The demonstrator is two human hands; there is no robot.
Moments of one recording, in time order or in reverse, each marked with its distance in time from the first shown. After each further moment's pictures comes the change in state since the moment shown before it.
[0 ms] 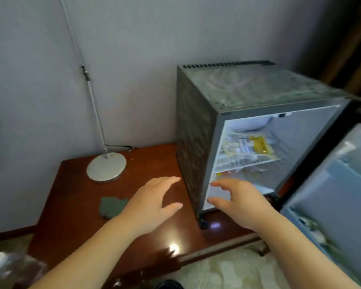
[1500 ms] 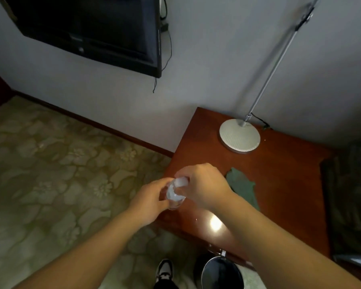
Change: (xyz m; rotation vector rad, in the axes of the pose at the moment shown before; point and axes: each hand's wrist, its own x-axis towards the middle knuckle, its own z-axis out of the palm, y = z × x) left_hand -0.250 -0.313 -0.038 -0.353 0.245 -0.798; right_hand 0.083 -0.381 0.280 -0.212 -0.537 -0.618
